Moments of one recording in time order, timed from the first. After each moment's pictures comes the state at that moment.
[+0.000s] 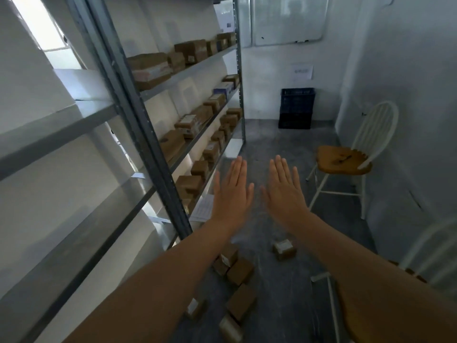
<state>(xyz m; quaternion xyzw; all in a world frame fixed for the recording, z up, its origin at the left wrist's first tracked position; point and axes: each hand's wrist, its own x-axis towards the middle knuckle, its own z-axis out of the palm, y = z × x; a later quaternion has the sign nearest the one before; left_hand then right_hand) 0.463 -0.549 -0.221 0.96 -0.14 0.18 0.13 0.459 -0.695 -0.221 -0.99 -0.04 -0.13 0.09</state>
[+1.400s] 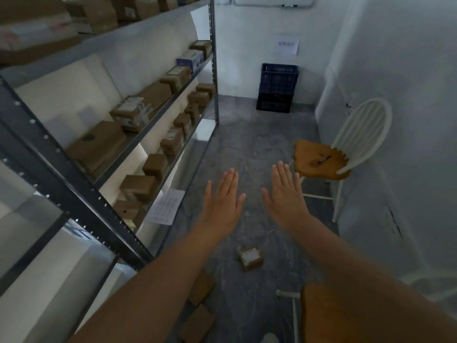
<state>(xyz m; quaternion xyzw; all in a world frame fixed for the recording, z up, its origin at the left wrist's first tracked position) 0.723 -0.672 -0.312 0.97 -0.16 0.06 0.16 0.708 -0.845 -0.278 -1.00 0.01 -0.04 0.08</state>
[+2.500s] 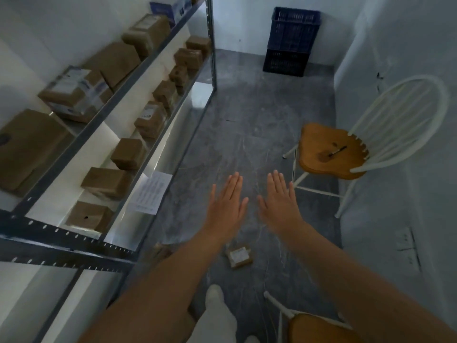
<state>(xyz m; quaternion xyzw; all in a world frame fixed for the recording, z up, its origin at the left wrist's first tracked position) 0.919 -0.783 -0.396 0.97 -0.14 -0.05 0.17 0.923 -0.940 -0.381 -0.99 0.01 0.11 0.09</state>
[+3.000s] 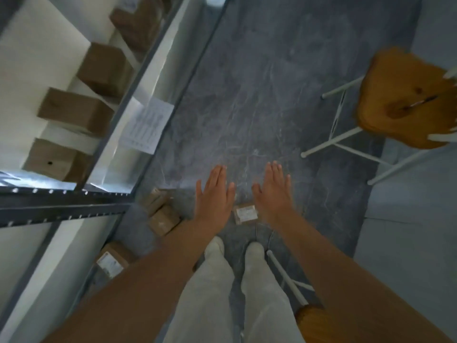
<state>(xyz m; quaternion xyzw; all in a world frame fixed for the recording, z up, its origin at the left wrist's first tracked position) 0.978 -0.737 -0.606 0.95 0.06 -0.20 0.24 1.008 -0.884 -0.596 -0.95 0.03 0.29 0.12</state>
